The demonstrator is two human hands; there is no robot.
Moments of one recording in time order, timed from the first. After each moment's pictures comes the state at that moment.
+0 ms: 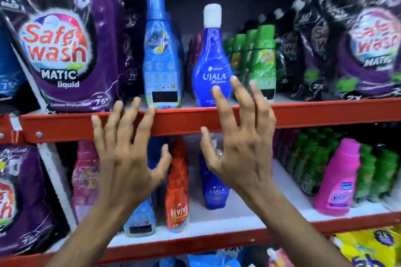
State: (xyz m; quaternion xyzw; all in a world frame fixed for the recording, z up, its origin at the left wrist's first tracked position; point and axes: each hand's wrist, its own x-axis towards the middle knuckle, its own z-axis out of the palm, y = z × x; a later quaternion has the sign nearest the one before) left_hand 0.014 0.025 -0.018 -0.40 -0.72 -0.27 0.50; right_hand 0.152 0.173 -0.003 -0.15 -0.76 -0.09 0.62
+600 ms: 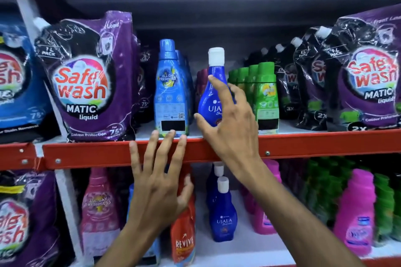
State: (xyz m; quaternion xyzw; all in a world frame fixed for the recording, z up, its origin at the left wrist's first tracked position) left_hand 0.017 0.057 -0.023 -0.41 -0.70 -0.19 0.55; right_hand 0.113 0.189 0.073 -0.15 -0.79 0.08 0.59
